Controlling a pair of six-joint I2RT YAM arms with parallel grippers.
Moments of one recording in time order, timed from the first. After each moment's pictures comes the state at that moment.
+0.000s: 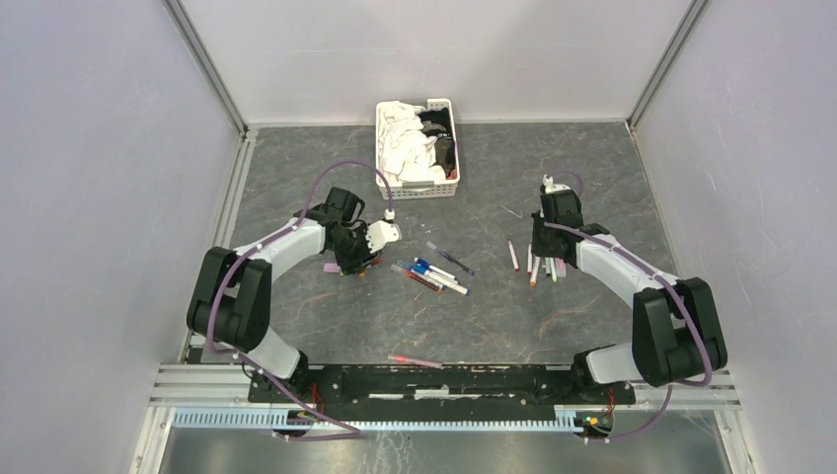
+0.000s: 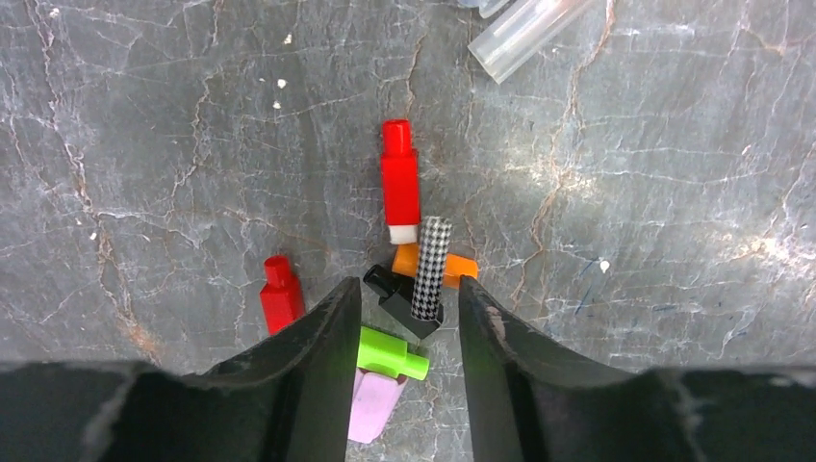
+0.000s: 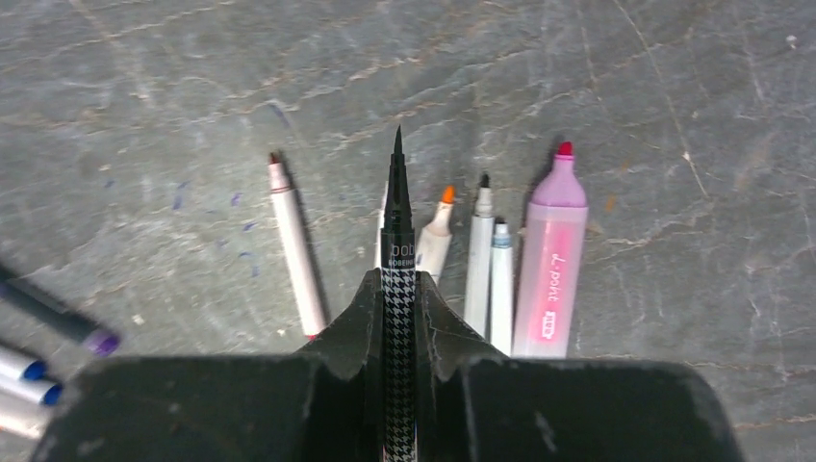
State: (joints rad) left arm -0.33 1.58 0.91 -0.58 0.29 0.91; right arm 0.25 1.38 0.76 -0.31 0.12 0.26
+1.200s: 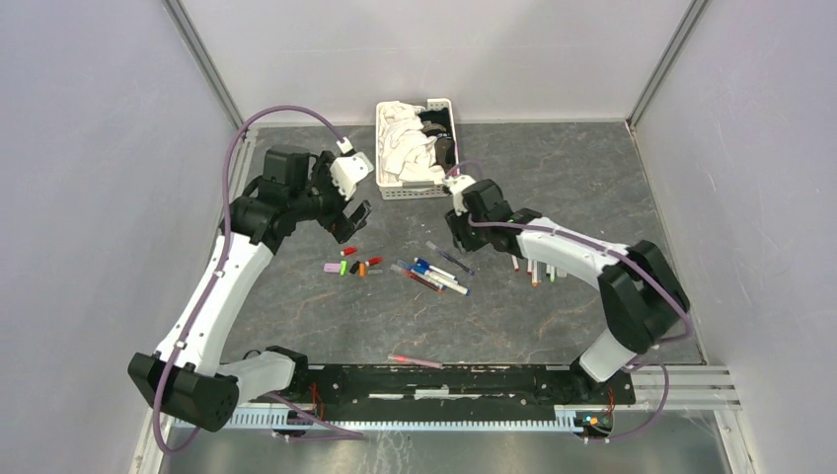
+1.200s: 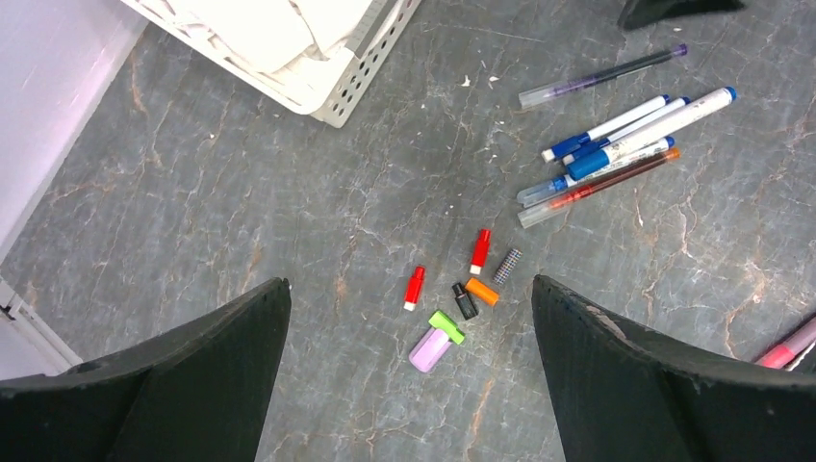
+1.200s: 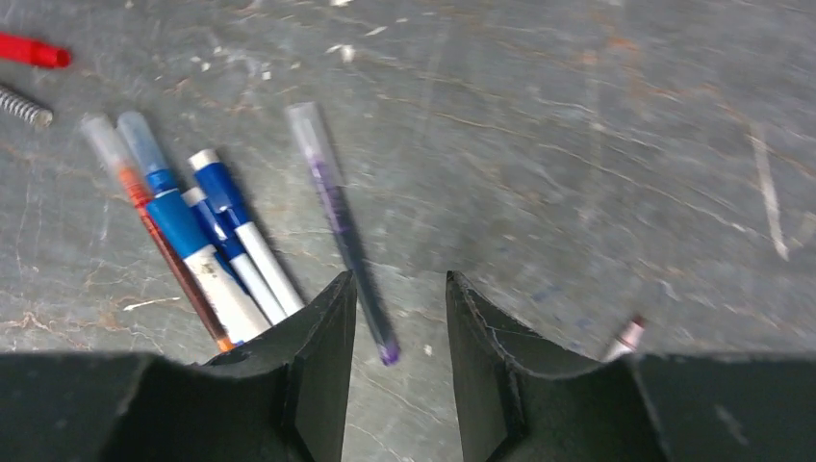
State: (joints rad) left arm -0.31 1.19 1.28 -0.78 0.35 0.57; right arm 0.62 1.58 1.02 -0.25 0.04 0.08
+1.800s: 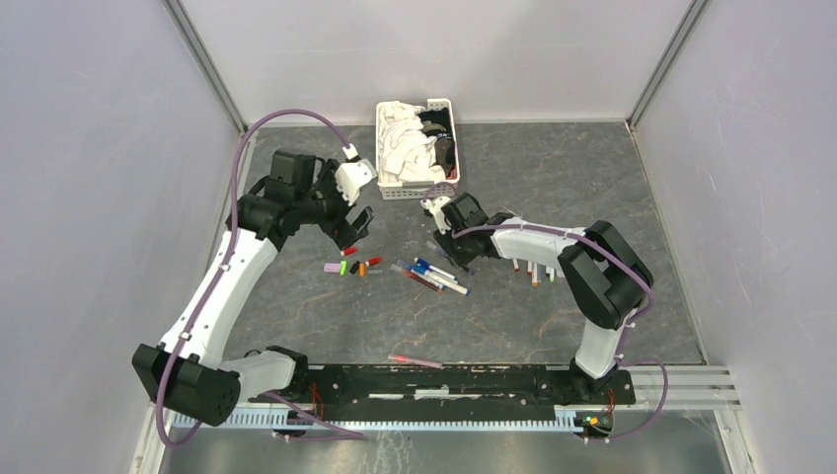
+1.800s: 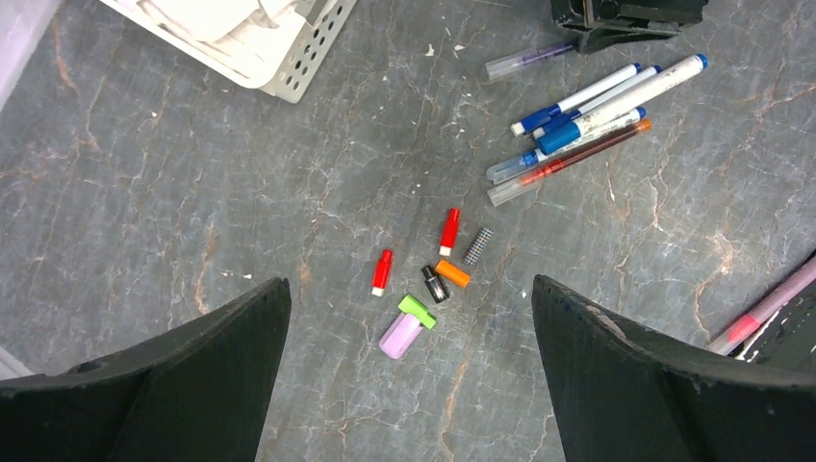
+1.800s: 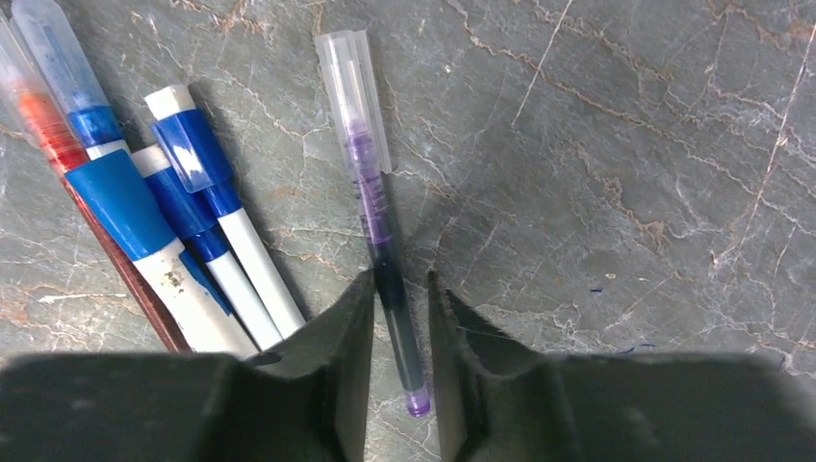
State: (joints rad) left arm -0.31 1.19 1.25 -0.82 0.37 0.57; right arm 0.71 1.82 1.09 -0.29 0.00 -0.02
